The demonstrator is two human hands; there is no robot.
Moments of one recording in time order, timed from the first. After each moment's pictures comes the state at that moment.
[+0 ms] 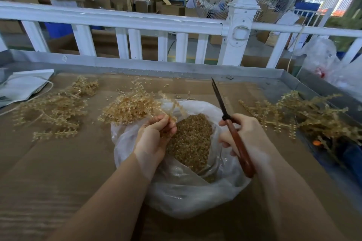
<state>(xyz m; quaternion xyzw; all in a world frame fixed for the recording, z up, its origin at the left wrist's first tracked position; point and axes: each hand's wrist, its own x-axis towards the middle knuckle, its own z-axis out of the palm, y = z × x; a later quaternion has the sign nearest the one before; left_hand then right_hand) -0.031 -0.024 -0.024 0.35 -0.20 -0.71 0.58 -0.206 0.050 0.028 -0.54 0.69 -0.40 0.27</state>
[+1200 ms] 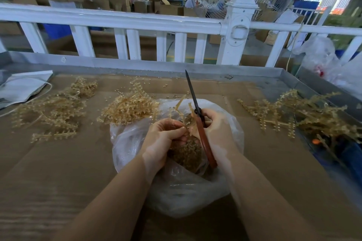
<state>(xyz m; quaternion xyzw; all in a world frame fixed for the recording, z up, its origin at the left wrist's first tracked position) -0.035 -0.015 -0.028 0.38 -0.43 -0.66 0.48 -0.166 0.011 -0.007 -0.56 0.62 -0.48 0.27</state>
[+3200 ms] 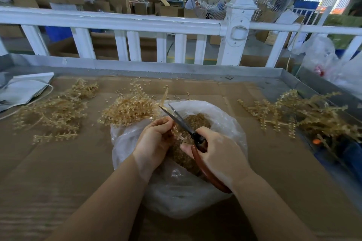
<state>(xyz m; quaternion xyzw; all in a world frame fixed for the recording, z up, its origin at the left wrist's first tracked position) -0.031 -0.027 -0.033 0.35 -0.28 -0.73 0.52 -0.172 0.054 -0.011 -0.72 0.63 -0.28 0.08</state>
